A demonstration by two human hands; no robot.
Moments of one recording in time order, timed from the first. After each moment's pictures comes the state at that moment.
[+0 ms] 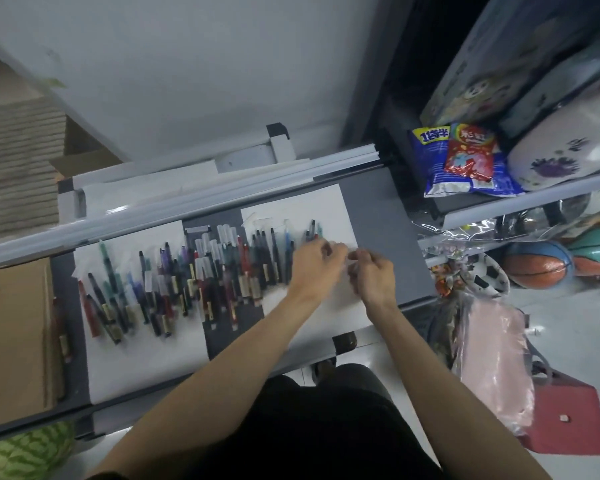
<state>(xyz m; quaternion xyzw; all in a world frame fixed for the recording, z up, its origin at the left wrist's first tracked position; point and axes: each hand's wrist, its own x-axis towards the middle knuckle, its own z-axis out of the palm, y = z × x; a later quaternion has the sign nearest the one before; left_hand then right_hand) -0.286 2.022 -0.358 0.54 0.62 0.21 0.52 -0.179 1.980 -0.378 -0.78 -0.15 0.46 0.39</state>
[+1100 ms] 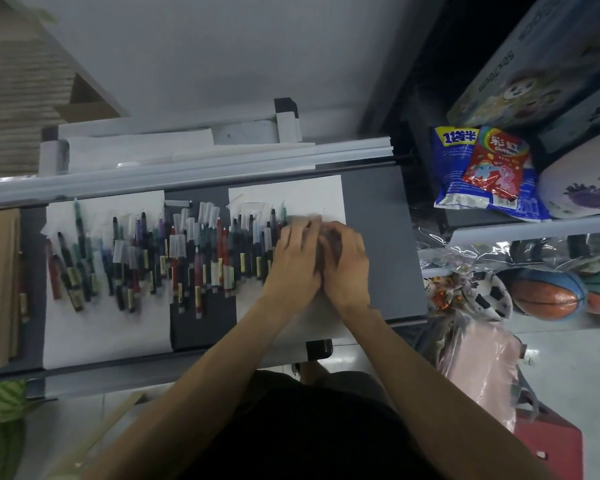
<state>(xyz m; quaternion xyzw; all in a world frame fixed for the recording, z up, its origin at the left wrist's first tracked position) -0.289 2.017 -0.415 0.78 0.57 0.14 0.24 -0.171 2.003 -0.415 -0.71 -0.51 0.34 0.35</state>
